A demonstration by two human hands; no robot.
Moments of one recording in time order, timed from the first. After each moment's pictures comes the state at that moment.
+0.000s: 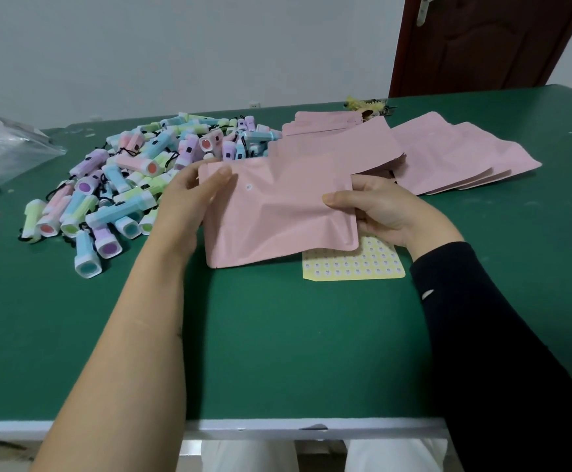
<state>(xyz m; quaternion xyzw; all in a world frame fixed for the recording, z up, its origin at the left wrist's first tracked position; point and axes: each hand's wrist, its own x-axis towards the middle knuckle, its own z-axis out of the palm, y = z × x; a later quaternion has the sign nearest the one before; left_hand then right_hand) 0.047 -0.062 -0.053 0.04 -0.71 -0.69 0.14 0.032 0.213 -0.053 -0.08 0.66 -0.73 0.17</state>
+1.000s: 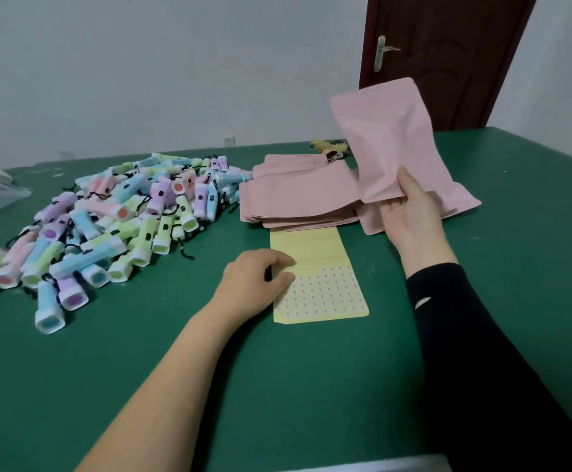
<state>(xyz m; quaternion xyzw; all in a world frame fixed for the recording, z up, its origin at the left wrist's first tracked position) 0.058 0.030 -0.084 -0.13 -0.94 -0.30 0.05 0.002 0.274 -0.031 0.07 0.29 -0.95 -0.13</state>
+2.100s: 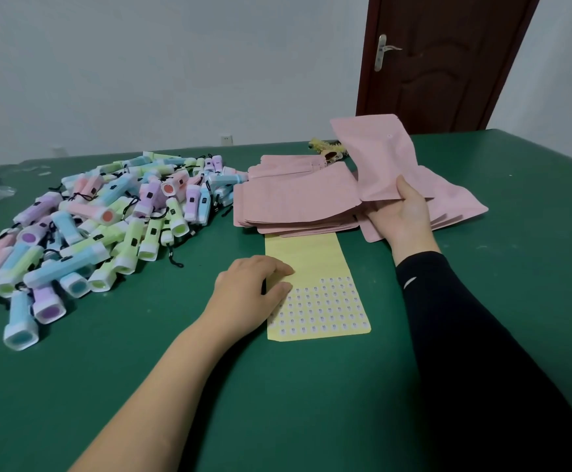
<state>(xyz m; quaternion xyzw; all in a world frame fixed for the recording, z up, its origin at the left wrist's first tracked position) 0.057 0.032 -0.087 -0.13 -0.96 -0.26 0.04 -0.067 0.288 -0.062 0.11 0.28 -0.95 -0.08</state>
